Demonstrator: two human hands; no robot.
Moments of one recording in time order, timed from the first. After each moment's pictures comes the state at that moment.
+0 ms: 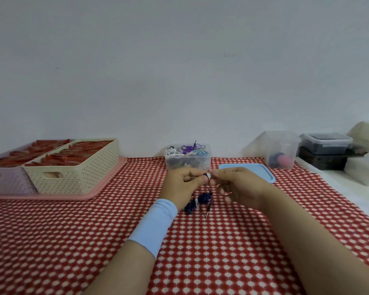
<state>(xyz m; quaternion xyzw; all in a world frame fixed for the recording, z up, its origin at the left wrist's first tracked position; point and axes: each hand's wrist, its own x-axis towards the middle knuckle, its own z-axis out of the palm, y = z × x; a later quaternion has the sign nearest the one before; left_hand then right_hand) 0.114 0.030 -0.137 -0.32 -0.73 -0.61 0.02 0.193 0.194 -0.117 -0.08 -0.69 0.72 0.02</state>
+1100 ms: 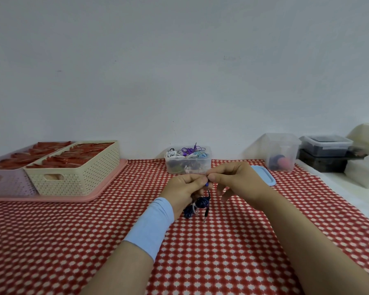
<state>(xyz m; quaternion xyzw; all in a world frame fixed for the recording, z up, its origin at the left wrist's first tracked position) 0.117 0.031 -0.133 -0.23 -0.64 -0.70 -0.21 0.200 0.189 -0.110 0.01 -0.77 0.62 0.16</state>
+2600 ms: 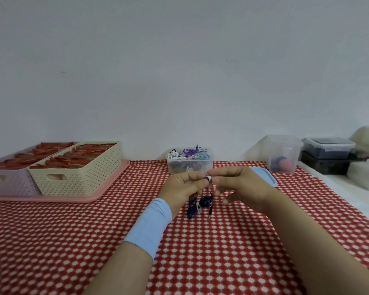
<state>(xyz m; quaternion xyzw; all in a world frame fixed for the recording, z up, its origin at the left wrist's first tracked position) 0.109 0.022 -0.135 -0.27 -0.66 -0.68 -0.17 0.200 0.191 -0.109 -0.04 -0.72 0.69 0.08</state>
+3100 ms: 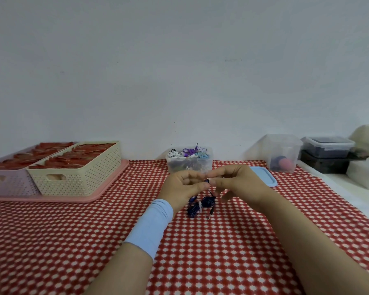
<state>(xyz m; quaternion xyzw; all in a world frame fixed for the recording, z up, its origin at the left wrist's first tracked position) 0.108 0.021 -0.134 -0.31 -0.71 -0.63 -0.08 0.199 0.189 -0.112 -0.02 -0.76 0.63 0.12</state>
